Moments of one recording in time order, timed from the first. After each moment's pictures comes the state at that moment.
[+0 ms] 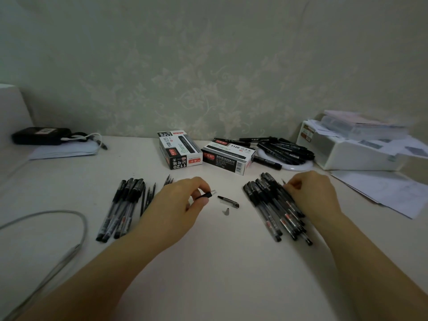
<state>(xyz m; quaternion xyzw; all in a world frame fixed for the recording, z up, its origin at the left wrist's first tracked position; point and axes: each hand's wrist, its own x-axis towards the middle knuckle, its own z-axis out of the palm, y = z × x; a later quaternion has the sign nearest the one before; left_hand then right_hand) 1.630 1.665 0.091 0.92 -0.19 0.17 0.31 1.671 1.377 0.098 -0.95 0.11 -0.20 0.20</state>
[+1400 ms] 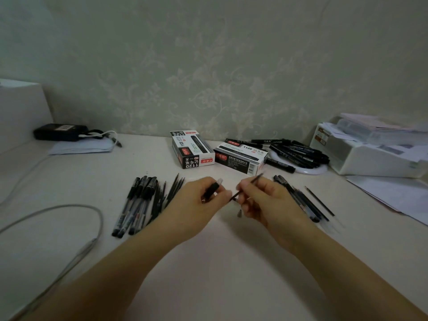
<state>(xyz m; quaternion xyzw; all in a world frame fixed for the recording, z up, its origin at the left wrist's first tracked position) 1.628 1.655 0.098 0.84 -0.16 0.09 0.51 1.629 1.479 0.108 -0.70 -0.04 0.04 0.71</state>
